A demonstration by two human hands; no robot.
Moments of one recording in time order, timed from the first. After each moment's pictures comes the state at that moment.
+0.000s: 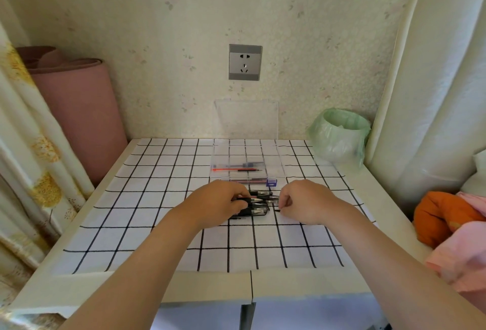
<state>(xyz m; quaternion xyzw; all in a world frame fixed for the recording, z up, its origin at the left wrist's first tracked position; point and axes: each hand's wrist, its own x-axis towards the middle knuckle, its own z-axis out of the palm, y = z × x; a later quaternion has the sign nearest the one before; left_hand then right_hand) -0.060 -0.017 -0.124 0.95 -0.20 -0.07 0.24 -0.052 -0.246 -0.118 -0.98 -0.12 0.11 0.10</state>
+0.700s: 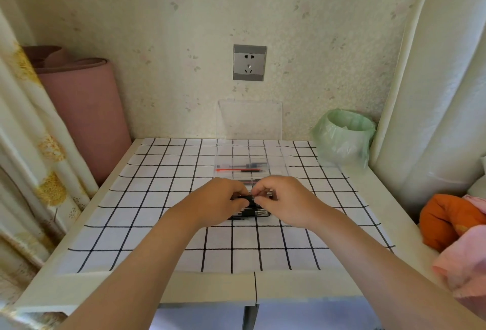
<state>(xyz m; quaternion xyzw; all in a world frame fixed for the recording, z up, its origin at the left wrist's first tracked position) -0.059 -0.010 -0.121 0.94 -0.20 -0.06 0.28 -0.056 -0.211 -0.124 -0.92 -0.22 0.02 0.32</state>
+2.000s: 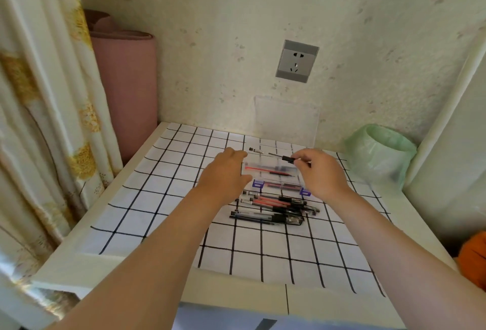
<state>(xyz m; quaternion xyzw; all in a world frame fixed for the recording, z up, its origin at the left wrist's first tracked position) -0.017 0.037 -0.148 0.96 -0.07 0.10 0.26 0.027 -0.192 -0.130 -0.95 -0.09 -0.15 0.26</state>
